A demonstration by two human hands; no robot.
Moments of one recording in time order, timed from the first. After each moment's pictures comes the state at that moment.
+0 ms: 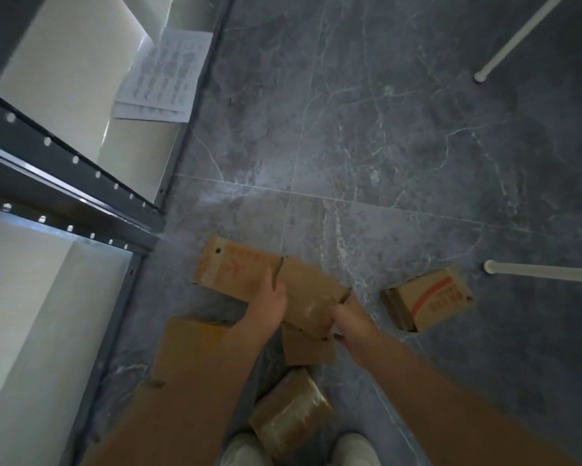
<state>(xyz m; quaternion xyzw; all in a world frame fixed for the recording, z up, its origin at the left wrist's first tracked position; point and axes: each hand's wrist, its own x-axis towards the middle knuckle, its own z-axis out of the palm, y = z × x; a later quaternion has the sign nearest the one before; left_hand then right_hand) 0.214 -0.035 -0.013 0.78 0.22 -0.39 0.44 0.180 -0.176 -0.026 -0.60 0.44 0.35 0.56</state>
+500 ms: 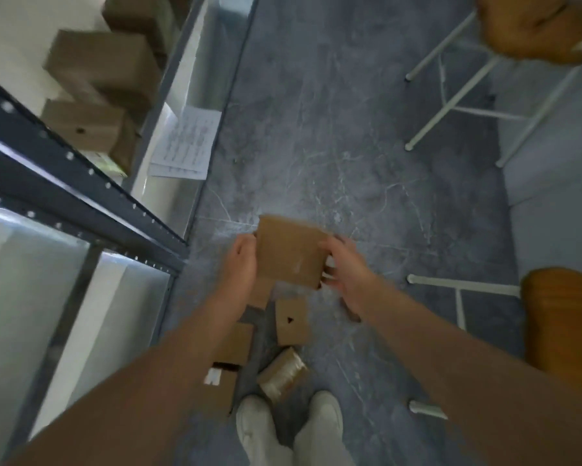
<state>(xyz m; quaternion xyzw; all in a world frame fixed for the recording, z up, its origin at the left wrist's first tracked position) 0.250 0.000 0.314 0.75 0.25 -0.21 0.58 0.234 -0.165 0.325 -0.59 0.40 0.21 0.67</state>
